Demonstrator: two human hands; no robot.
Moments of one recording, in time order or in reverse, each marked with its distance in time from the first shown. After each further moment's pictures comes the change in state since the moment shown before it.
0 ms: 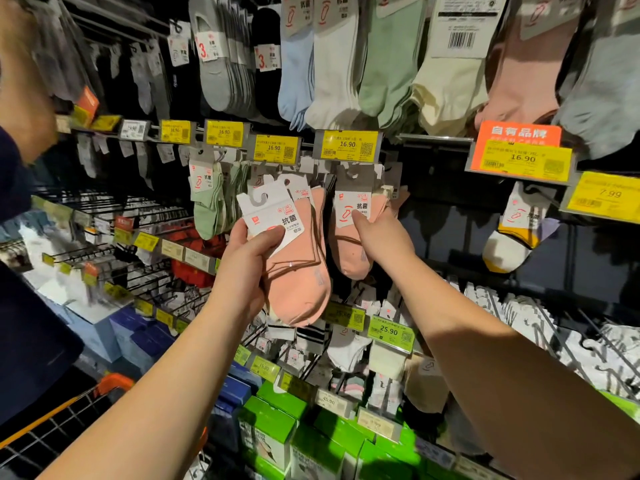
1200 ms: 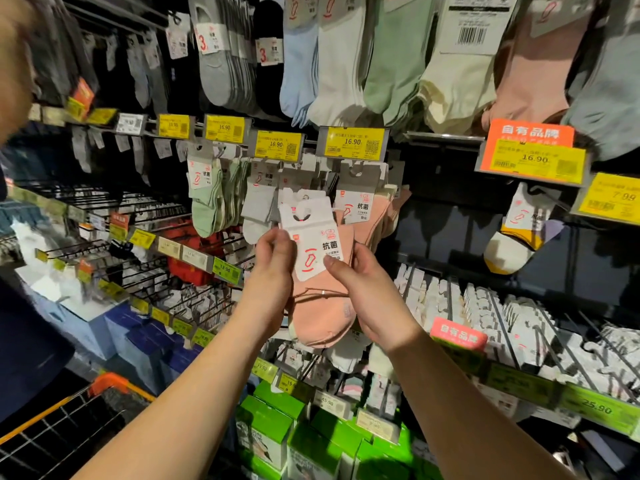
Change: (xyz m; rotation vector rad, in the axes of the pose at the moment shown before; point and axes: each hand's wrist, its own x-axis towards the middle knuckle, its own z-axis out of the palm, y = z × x) left_hand -0.004 -0.035 -0.002 0.460 -0.005 -0.018; right_hand -0.106 -0.004 0.016 0.923 -0.360 -0.025
